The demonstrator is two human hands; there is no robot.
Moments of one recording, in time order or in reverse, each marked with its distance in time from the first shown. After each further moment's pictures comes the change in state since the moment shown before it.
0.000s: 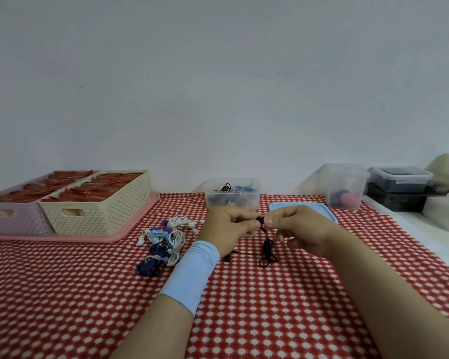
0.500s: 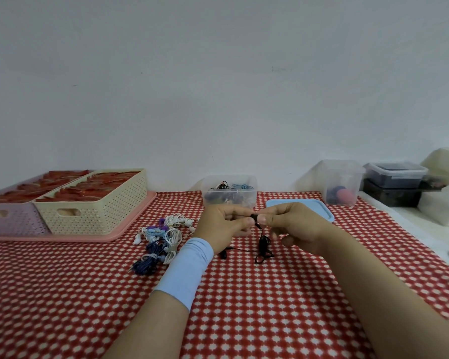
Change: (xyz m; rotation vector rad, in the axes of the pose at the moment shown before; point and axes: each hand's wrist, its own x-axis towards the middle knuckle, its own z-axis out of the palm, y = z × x) left_hand 0.001 0.000 -0.003 -0.046 -0.030 -0.048; right_hand 0.001 0.002 0.003 -0.023 0.015 -0.010
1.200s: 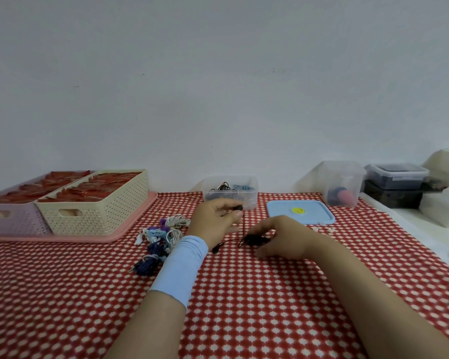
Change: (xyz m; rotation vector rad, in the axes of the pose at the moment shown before) left_hand 0.008 -0.003 -0.015 0.039 0.069 -0.009; right_hand 0.007 0.012 0.010 -0.746 -0.073 -0.116
